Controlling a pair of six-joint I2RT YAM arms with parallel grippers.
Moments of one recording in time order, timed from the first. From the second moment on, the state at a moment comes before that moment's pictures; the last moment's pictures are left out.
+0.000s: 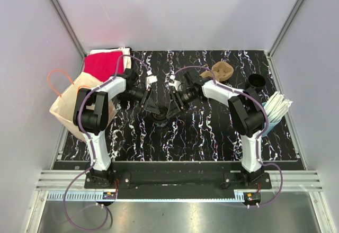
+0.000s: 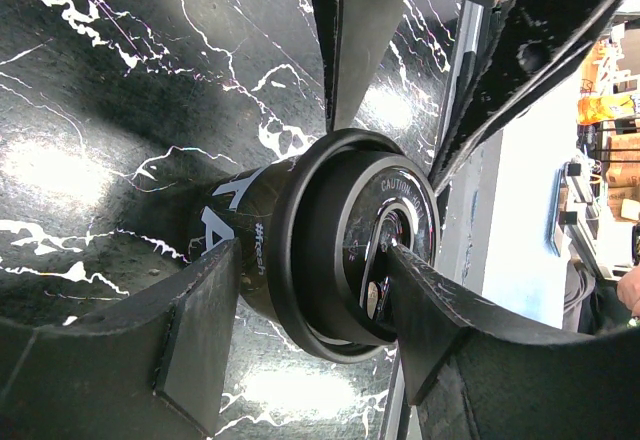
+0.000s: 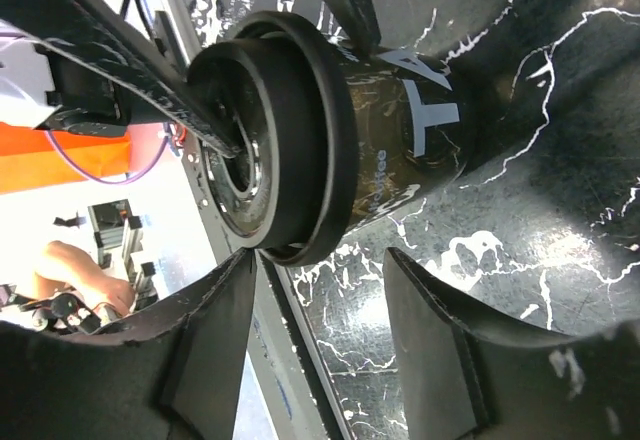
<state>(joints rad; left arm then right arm) -0.21 1.98 1.37 -0.85 1.13 0.51 0.54 2.05 1.47 -0.53 -0.95 0.12</state>
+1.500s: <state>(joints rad) -0.22 1.98 1.37 -0.84 1.14 0.51 0.48 2.10 1.48 -0.43 -1.06 0.15</state>
